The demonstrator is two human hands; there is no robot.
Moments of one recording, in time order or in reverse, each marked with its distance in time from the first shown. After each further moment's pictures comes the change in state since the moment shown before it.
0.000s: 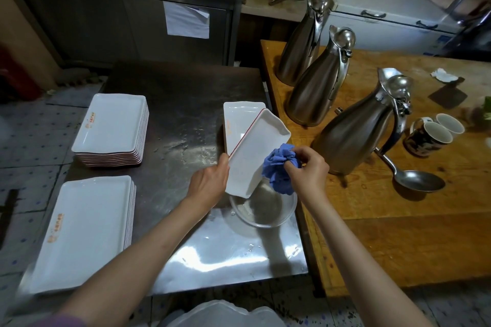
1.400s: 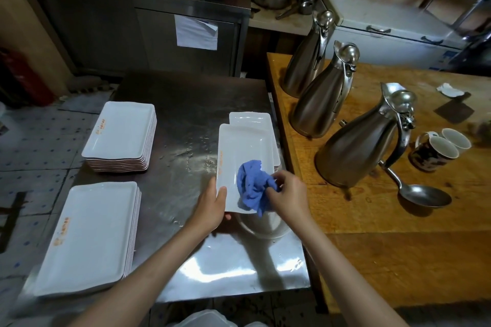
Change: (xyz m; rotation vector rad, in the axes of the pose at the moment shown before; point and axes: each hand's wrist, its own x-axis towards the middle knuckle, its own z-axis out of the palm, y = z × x) left_hand -0.030 0.009 0.011 -0.848 -0.134 -0.560; right_hand -0.025 -0.004 0.024 -0.182 -0.279 0.029
